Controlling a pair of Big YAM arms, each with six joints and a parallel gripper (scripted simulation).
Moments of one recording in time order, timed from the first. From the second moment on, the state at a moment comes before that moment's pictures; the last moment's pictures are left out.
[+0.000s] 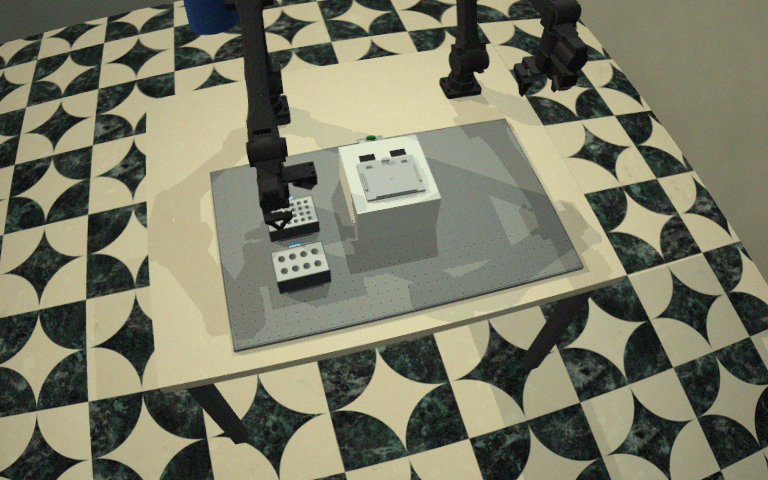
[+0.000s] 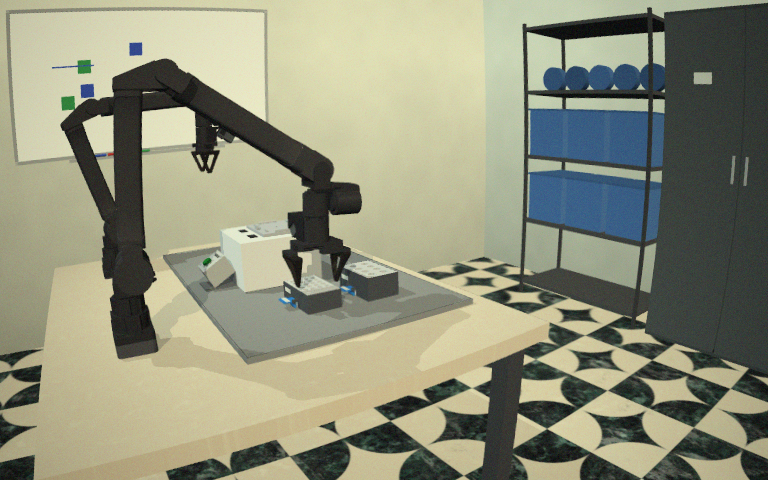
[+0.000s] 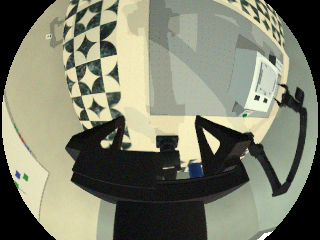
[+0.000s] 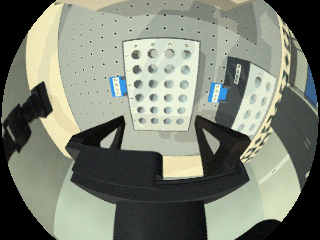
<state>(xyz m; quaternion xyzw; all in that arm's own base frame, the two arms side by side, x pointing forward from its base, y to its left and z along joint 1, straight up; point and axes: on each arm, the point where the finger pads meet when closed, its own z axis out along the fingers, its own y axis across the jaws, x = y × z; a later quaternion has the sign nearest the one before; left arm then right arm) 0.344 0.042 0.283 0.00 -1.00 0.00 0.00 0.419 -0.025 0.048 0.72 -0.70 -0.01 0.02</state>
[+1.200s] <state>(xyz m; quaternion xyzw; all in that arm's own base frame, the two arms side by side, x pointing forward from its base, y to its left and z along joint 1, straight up) 0.345 0.042 0.283 0.00 -1.00 0.00 0.00 0.419 -0.025 0.048 0.72 -0.70 -0.01 0.02</state>
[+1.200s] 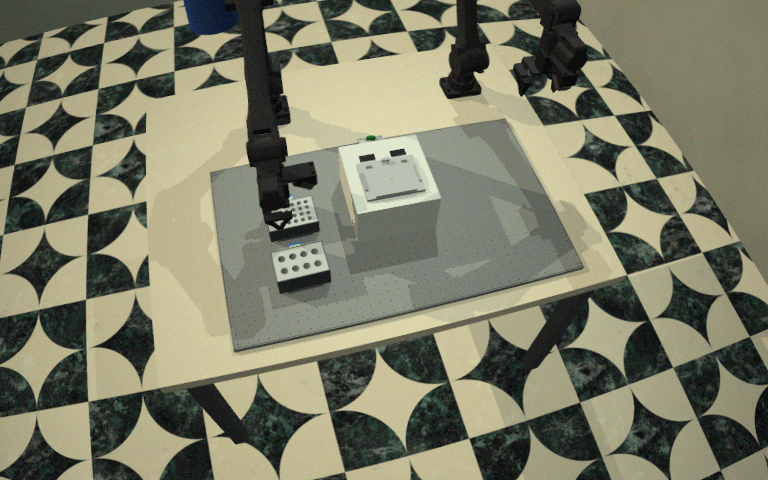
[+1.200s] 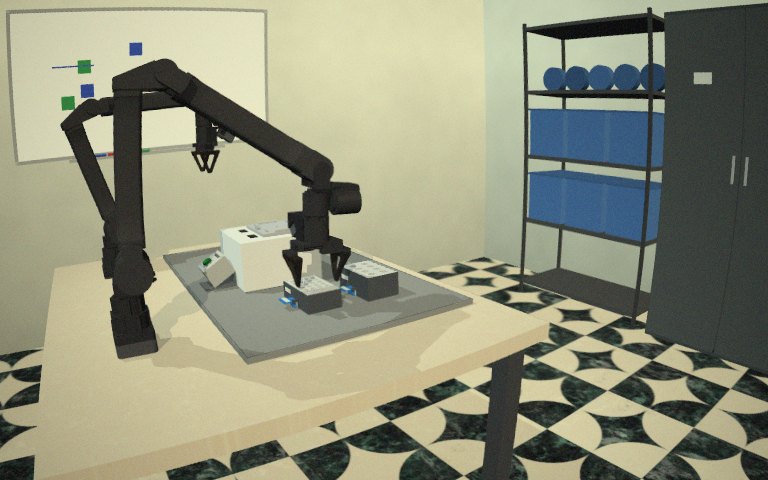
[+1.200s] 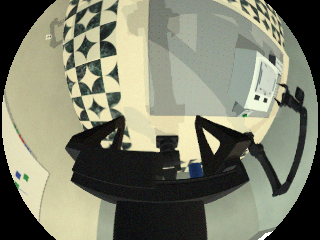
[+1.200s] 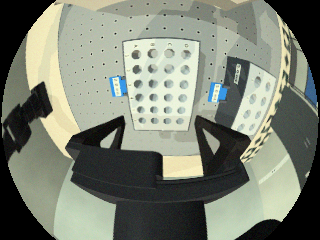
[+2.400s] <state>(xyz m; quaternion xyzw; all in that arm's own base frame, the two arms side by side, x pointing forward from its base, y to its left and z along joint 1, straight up) 0.344 0.042 0.283 0.00 -1.00 0.00 0.00 0.422 -0.025 0.049 0.72 -0.70 -0.01 0.02</state>
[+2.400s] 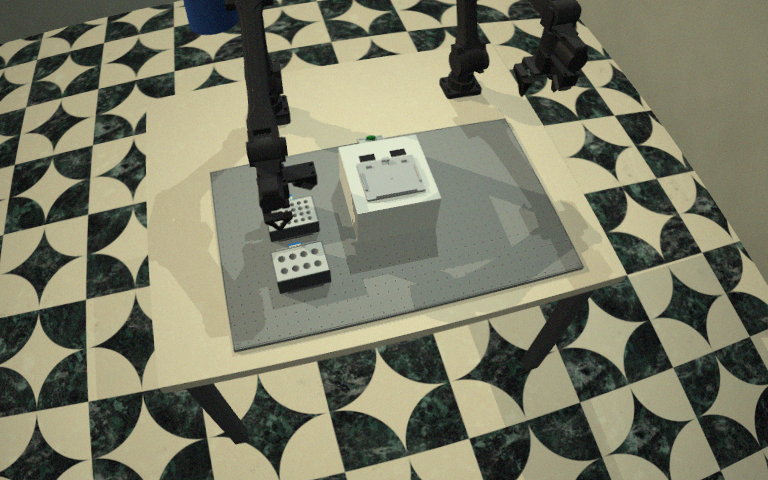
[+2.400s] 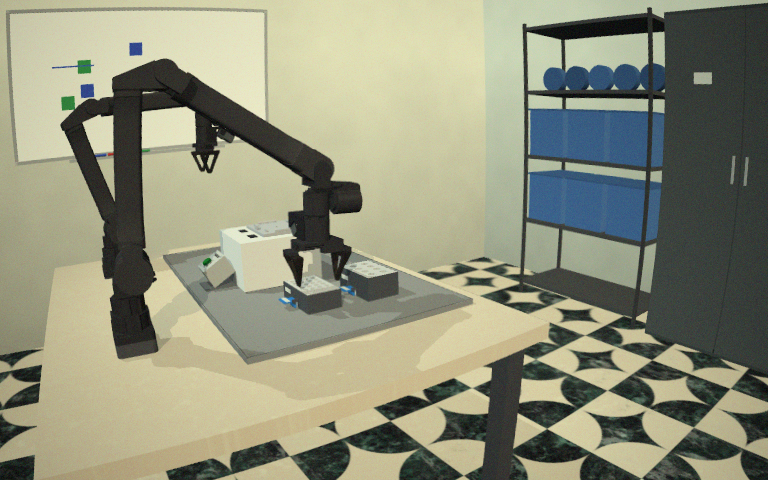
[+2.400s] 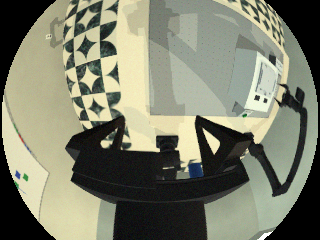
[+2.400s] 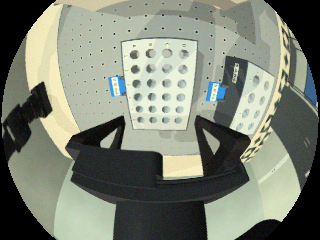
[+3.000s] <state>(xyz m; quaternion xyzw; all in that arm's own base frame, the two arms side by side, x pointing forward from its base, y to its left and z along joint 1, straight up) 0.346 0.042 0.285 0.00 -1.00 0.00 0.00 0.421 -0.025 0.047 0.72 -0.70 0.00 0.01</state>
